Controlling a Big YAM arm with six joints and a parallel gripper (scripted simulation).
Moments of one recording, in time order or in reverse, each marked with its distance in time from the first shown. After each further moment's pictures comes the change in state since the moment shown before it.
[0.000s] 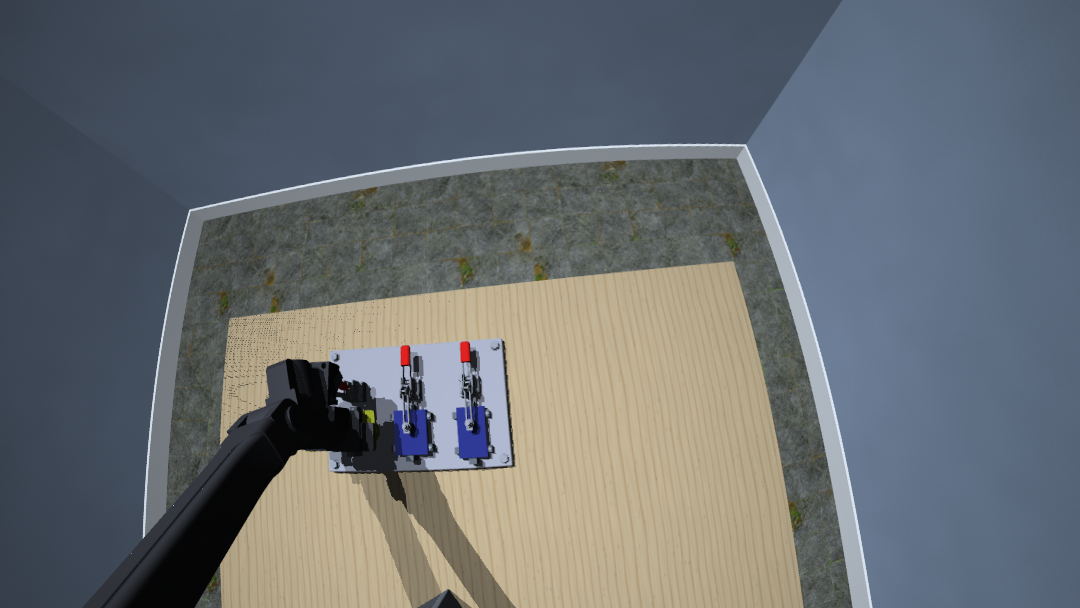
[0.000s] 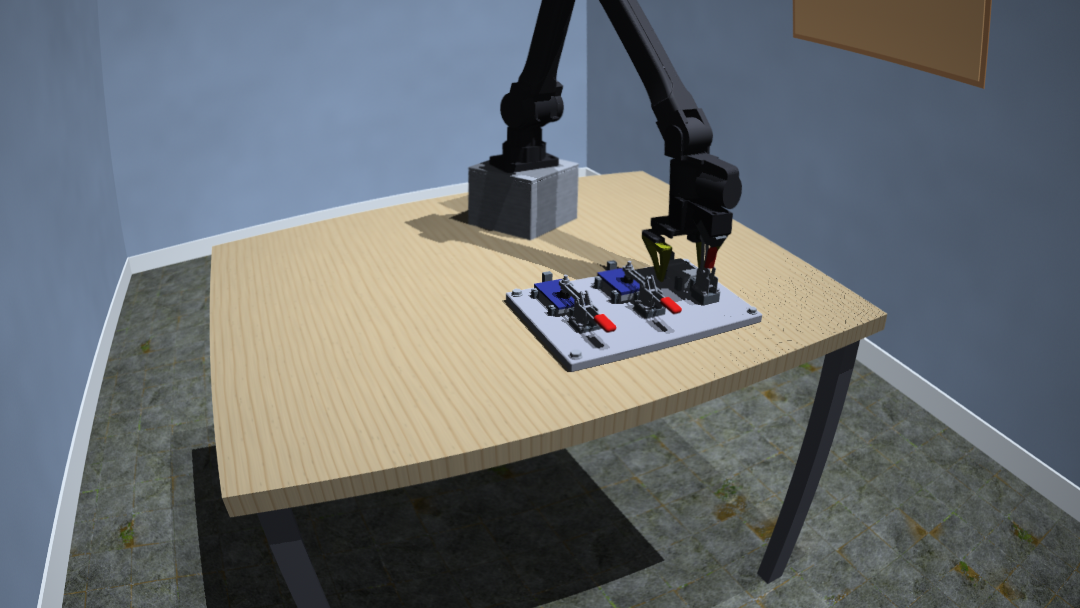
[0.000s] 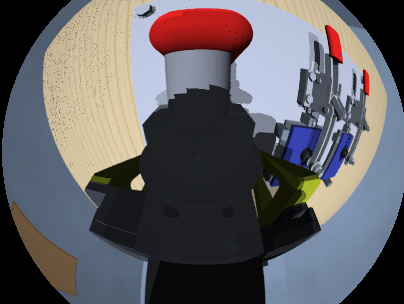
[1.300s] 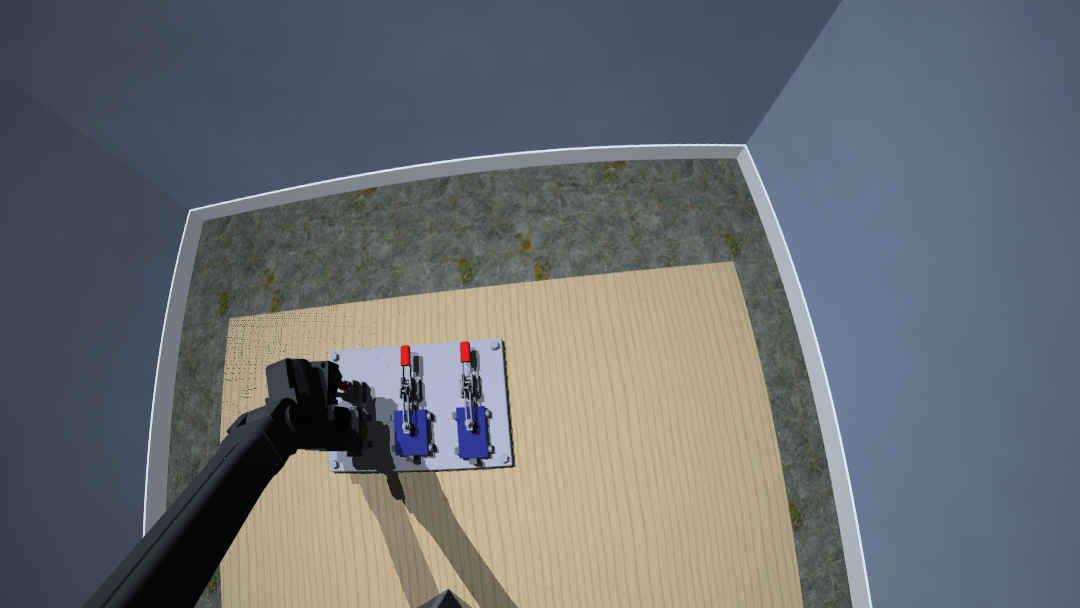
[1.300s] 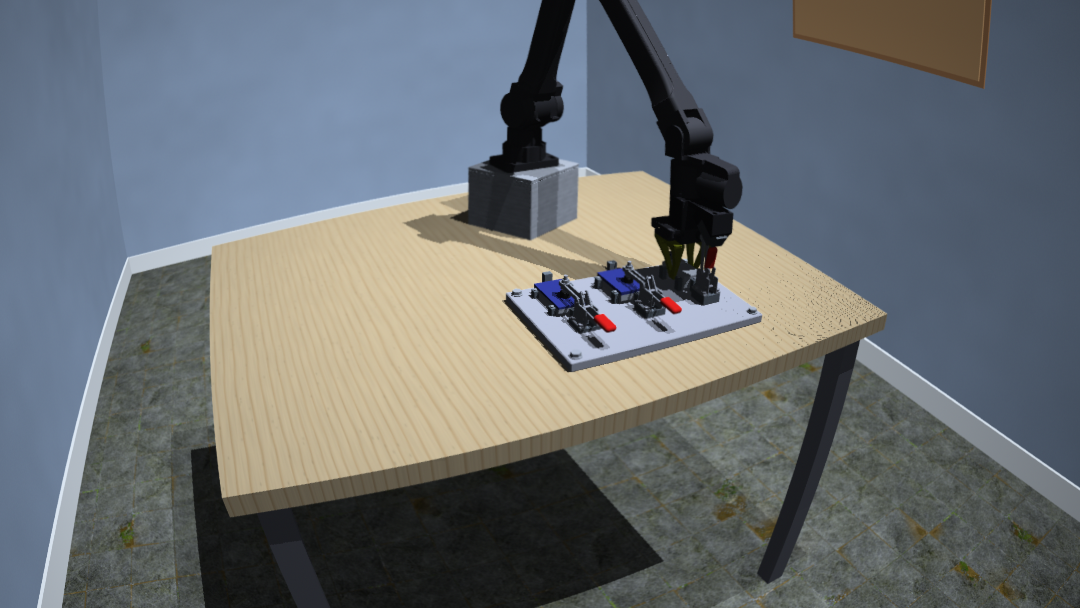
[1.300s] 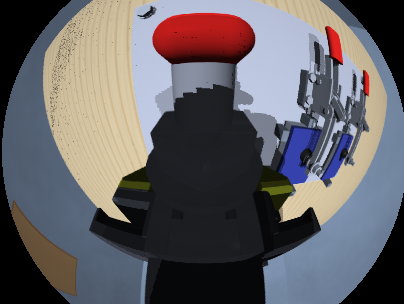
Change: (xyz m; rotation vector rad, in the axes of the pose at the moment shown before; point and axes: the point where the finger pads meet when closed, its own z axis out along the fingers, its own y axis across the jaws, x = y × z) arm -0.001 0.001 0.000 -0.001 -0.001 0.000
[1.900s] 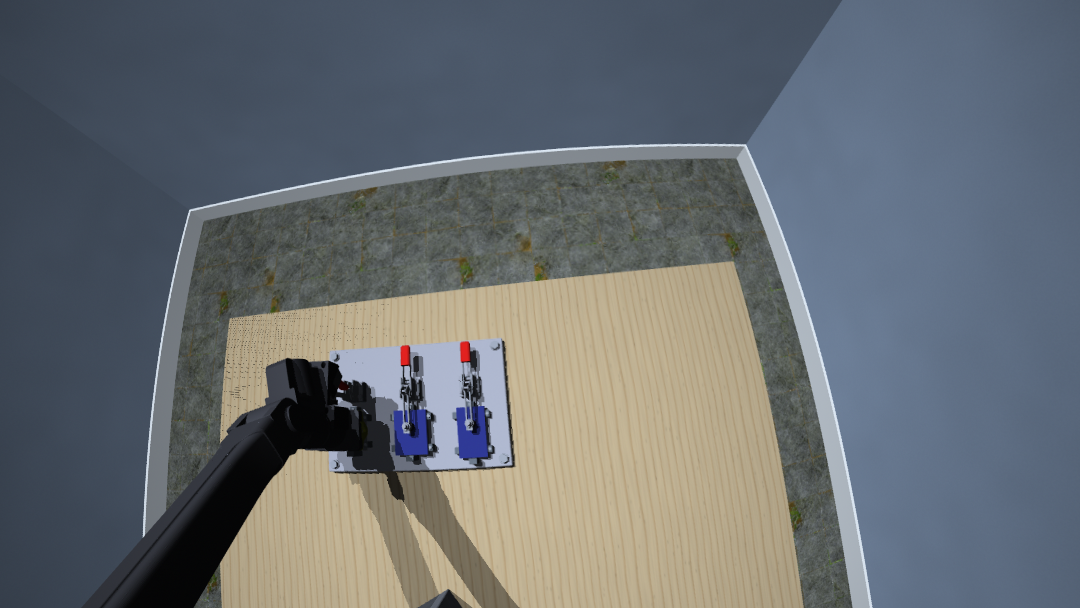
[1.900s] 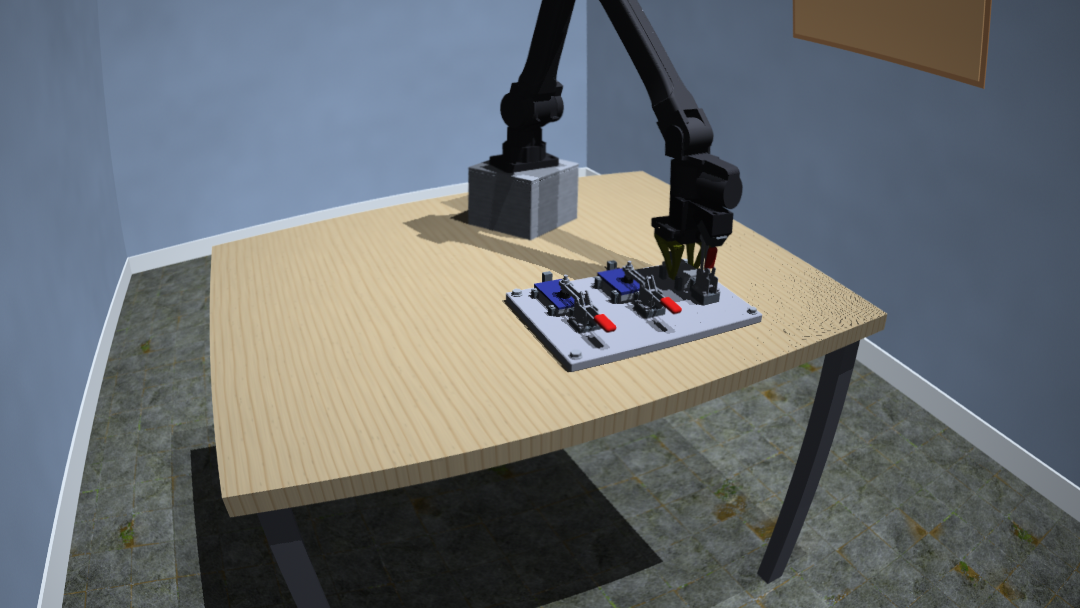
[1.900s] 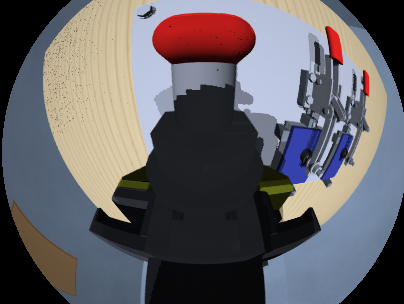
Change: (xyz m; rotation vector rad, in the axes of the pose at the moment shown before) arm 0.000 0.000 0.000 0.000 0.000 0.000
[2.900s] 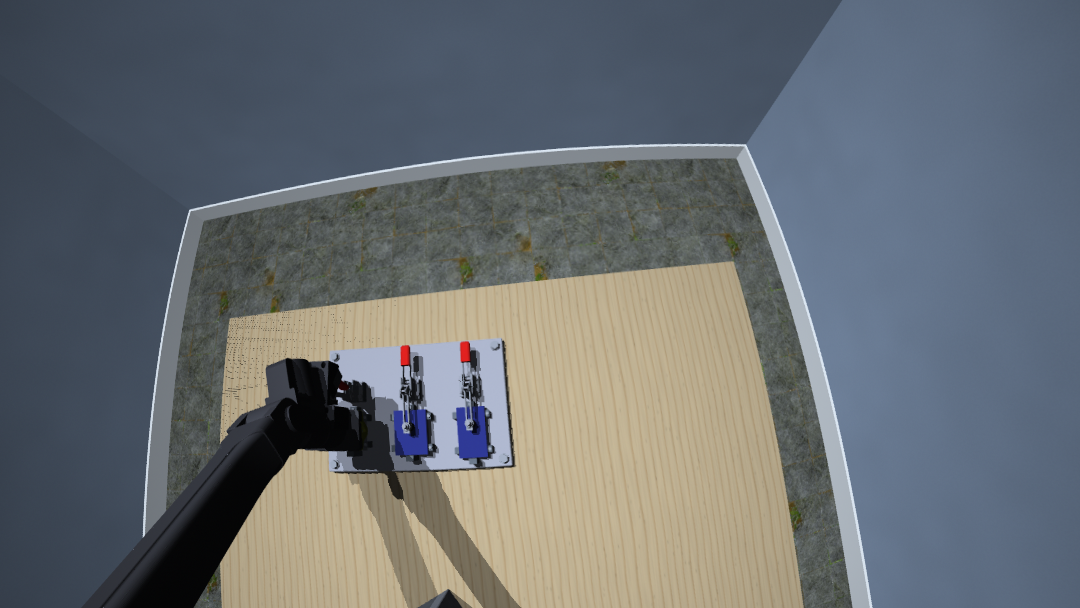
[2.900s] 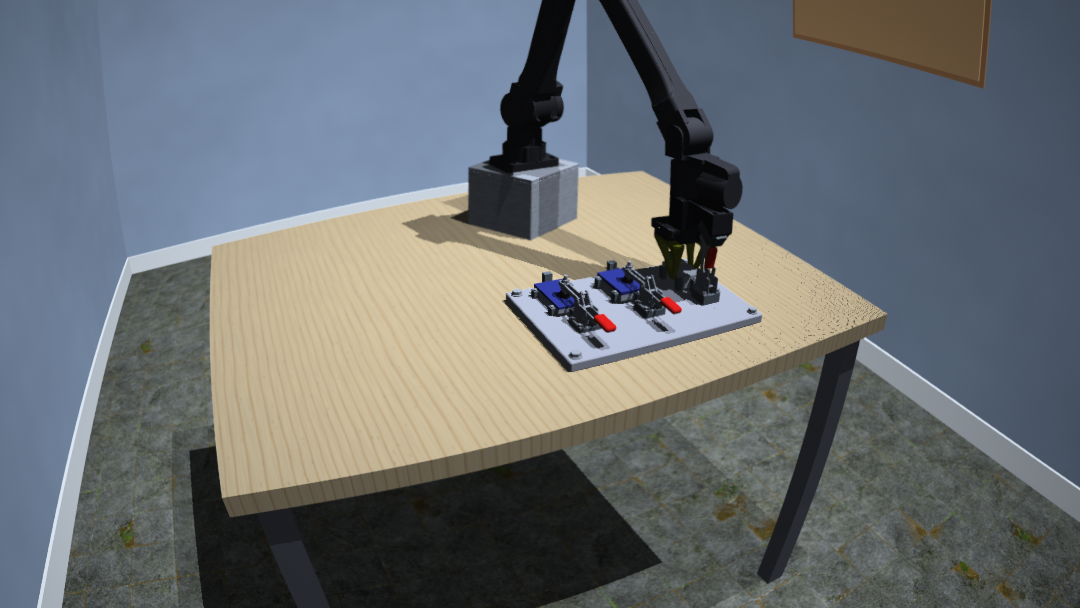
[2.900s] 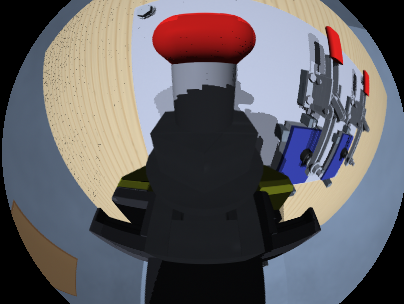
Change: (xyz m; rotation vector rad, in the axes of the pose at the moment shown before) arm 0.000 0.000 0.000 0.000 0.000 0.000
